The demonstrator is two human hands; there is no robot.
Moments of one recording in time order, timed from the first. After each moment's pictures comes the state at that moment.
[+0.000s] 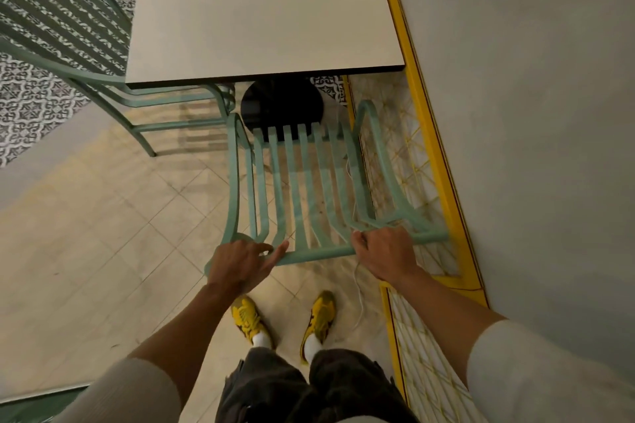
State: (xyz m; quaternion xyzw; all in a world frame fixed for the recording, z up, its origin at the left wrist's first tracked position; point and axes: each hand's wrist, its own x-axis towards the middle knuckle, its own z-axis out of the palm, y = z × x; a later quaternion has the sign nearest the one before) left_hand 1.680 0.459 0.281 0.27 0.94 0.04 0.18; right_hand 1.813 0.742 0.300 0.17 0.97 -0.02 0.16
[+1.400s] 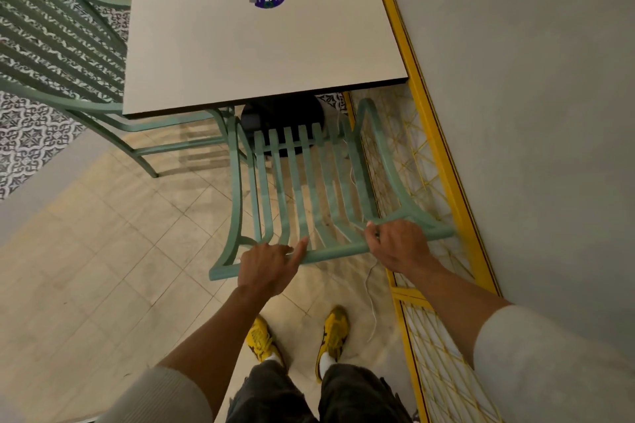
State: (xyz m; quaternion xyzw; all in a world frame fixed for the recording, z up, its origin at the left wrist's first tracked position) left_hand 1.632 0.515 0.289 0.29 0.93 0.01 0.23; right_hand 1.749 0.781 0.300 0.16 0.96 0.02 0.23
